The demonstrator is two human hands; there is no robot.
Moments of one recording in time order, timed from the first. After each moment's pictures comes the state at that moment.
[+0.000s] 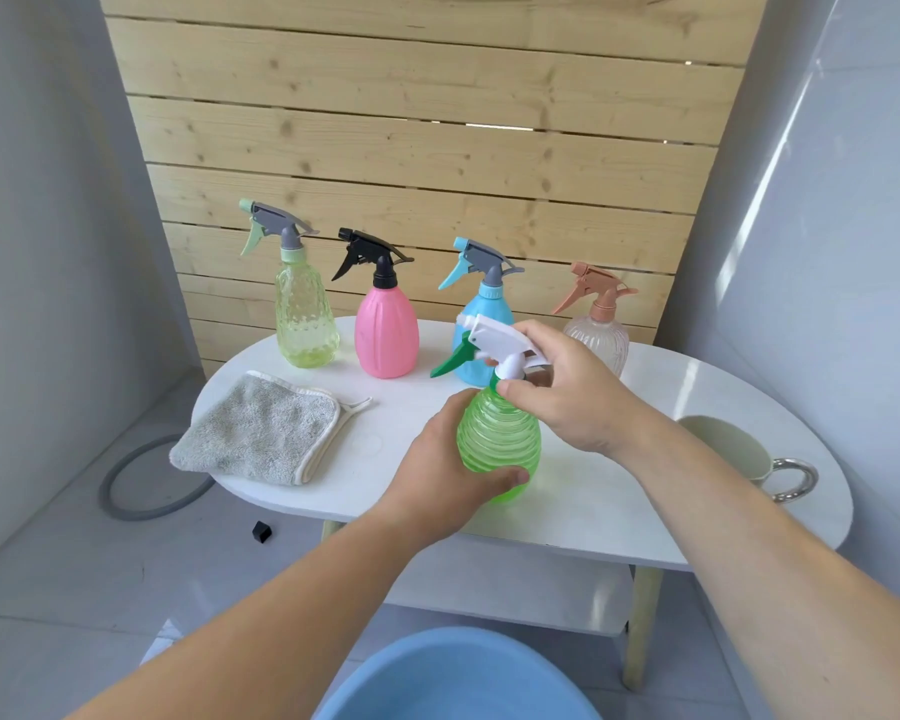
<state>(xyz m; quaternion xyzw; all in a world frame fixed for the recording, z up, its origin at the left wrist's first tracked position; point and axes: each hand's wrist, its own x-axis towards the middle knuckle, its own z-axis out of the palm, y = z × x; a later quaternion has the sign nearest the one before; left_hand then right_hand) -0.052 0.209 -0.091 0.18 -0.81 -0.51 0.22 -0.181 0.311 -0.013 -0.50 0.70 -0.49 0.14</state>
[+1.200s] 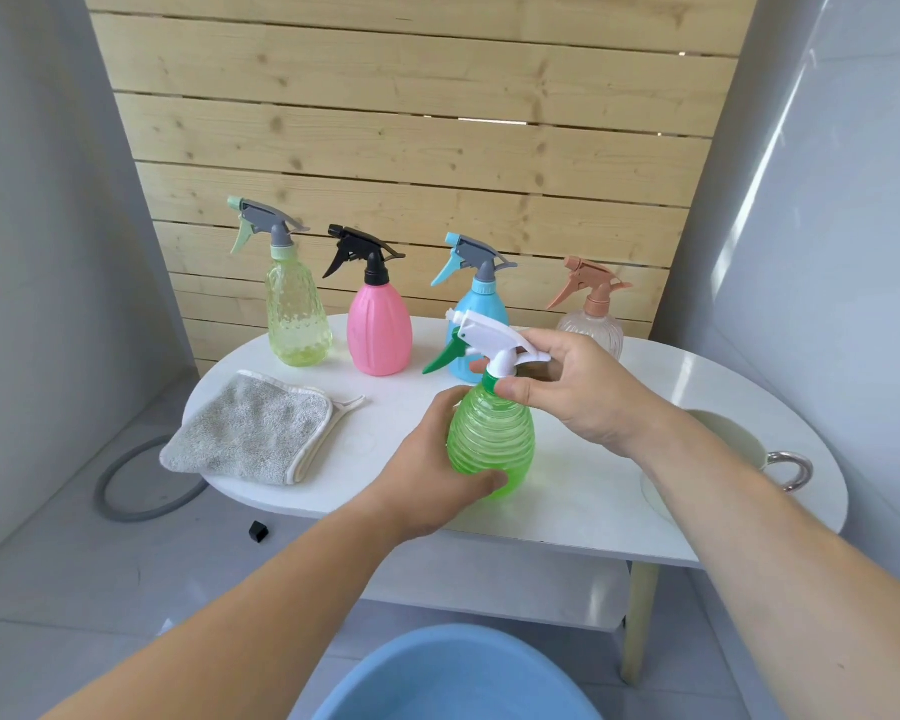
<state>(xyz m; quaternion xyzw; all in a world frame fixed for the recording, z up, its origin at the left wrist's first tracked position) -0.053 0.196 -0.099 0.15 -0.81 -0.53 0.18 -0.190 0.322 -0.014 -0.47 0.67 -0.53 0.23</state>
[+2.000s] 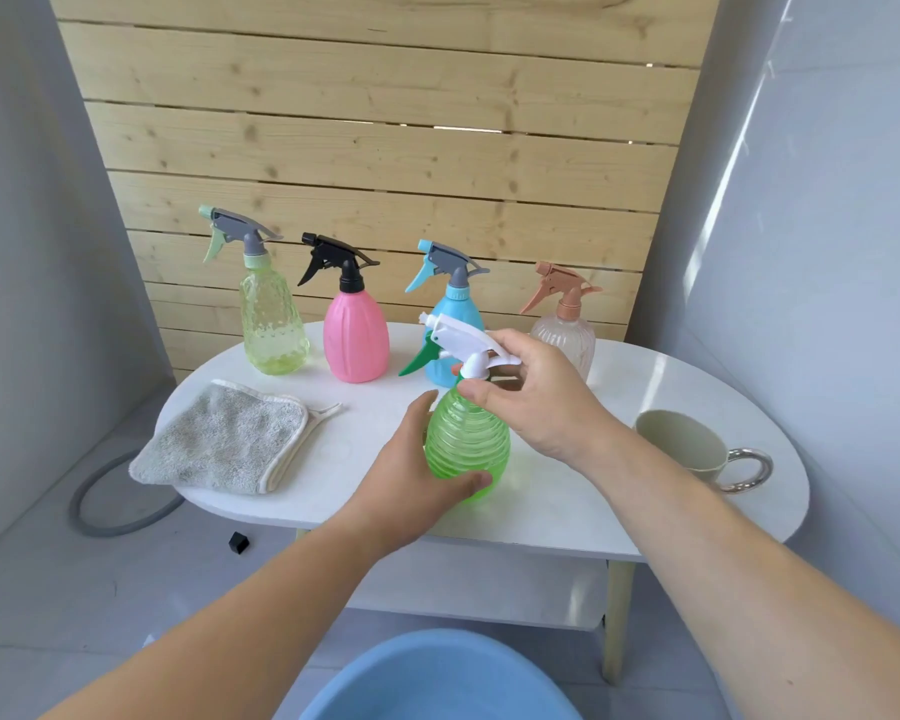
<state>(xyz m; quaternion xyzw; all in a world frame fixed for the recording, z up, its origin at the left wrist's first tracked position) -0.056 0.205 -0.101 0.18 -0.82 -0.51 0.21 -0.176 0.321 -0.019 -0.44 0.71 -0.53 0.12</state>
